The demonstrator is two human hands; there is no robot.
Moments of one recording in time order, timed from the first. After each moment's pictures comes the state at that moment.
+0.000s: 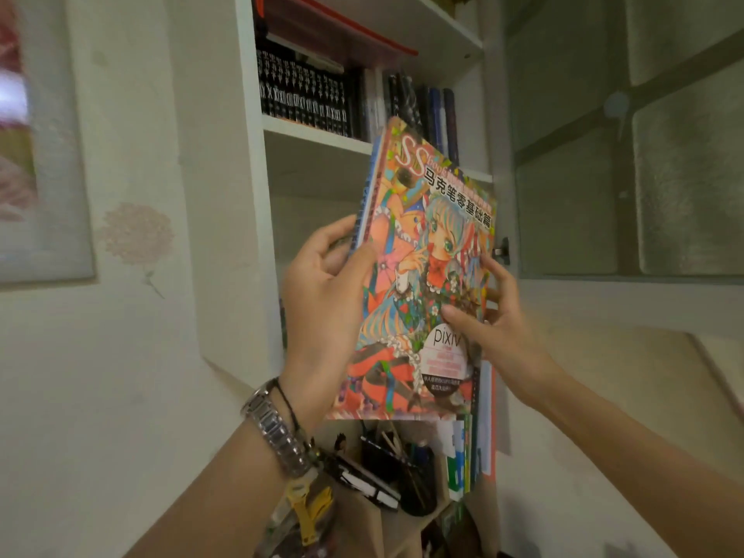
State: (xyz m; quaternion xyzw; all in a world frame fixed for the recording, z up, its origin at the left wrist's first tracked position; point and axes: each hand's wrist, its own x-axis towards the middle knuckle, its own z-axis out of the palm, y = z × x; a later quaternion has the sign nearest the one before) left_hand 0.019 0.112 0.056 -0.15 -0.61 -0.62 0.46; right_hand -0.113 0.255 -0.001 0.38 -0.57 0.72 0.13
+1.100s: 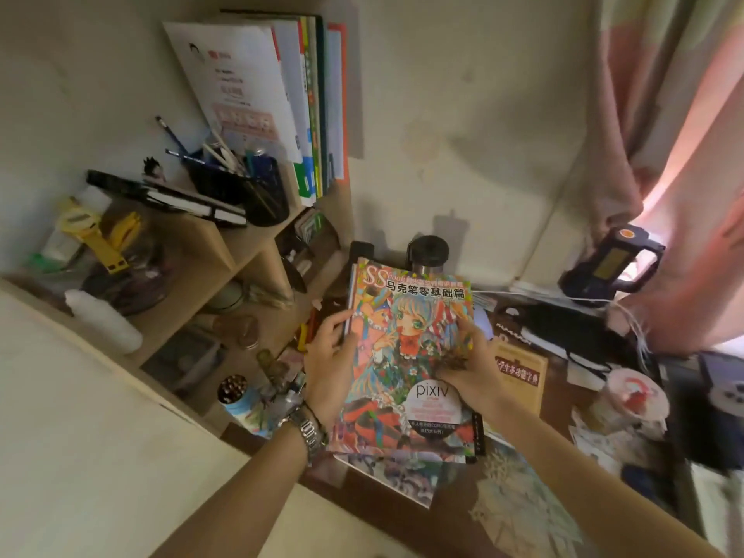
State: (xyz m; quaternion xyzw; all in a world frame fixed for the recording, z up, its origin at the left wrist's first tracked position) left_hand -0.032 0.184 -0.380 0.09 -0.76 -0.64 0.03; right_hand -0.035 0.390 -0.426 -0.13 -0.82 0.56 -0.04
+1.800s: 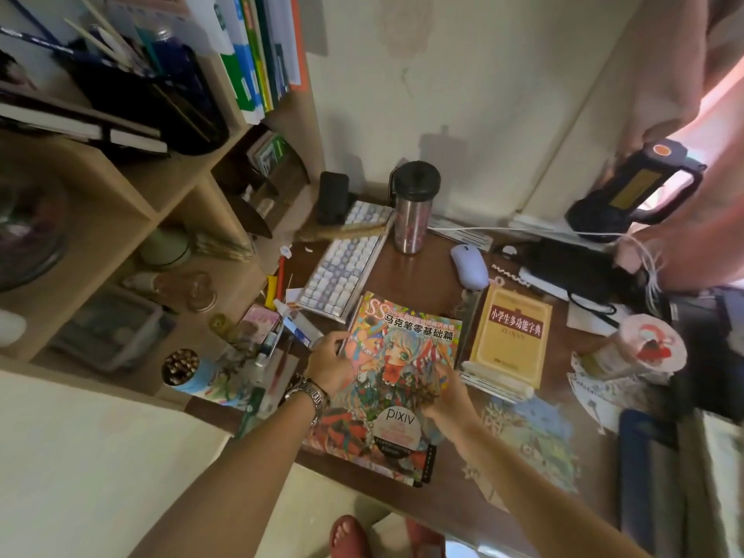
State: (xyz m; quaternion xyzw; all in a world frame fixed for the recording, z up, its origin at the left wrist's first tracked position) left_hand -0.077 0.185 -0.552 0.13 -0.86 -0.45 -0.20; right_hand 0.001 0.385 -0.582 -0.29 -0.74 0.56 -0.22
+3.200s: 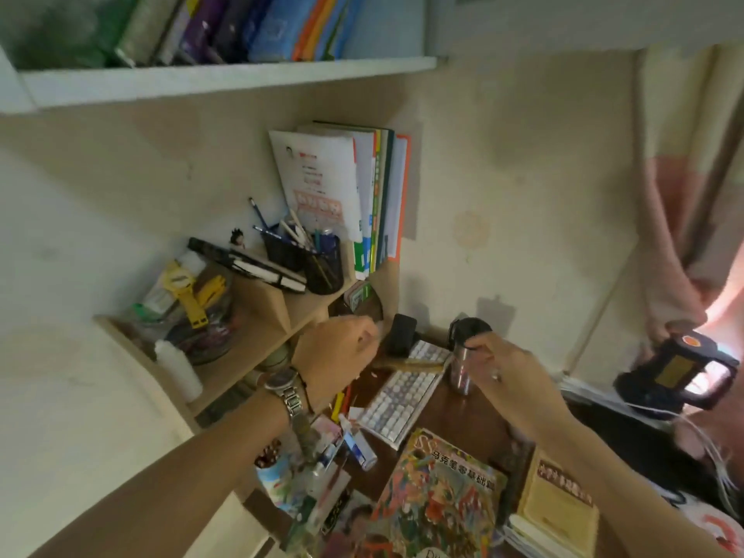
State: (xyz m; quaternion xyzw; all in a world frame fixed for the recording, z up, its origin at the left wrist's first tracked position) left_hand -0.086 0.127 -0.268 -0.12 -0.97 -0.19 0.11; right_hand -0.073 0.372 -0.286 0.10 -0.95 0.28 0.07
